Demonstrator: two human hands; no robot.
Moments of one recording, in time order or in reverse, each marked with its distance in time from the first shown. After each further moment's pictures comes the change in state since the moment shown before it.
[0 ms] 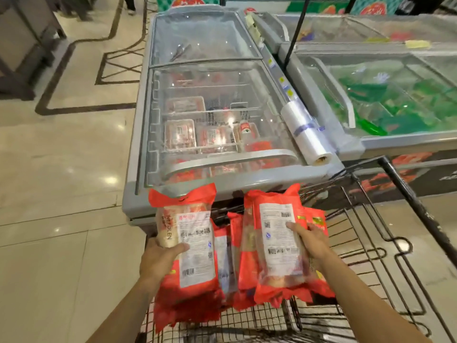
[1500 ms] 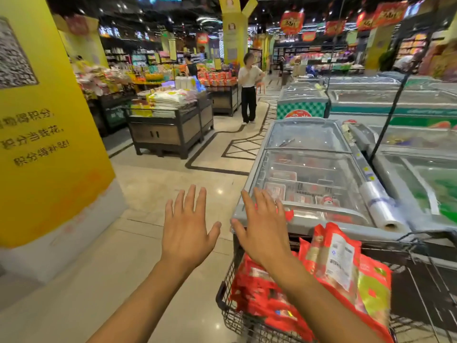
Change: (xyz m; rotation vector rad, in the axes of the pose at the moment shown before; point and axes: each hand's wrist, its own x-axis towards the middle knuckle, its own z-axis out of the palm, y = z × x) left_hand -0.382 -0.012 -0.186 0.896 0.923 0.637; right_hand -0.426 -0.047 0.103 -0.974 -0.051 -1.463
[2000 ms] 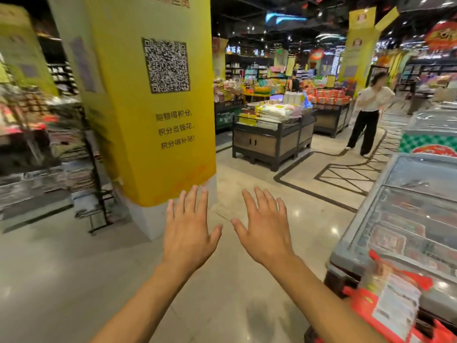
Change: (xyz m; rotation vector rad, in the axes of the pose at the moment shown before) left_hand -0.080 -0.227 -0.088 0.178 0.066 -0.412; right_hand 0.040 -0.258 0.036 0.131 -0.092 -0.453
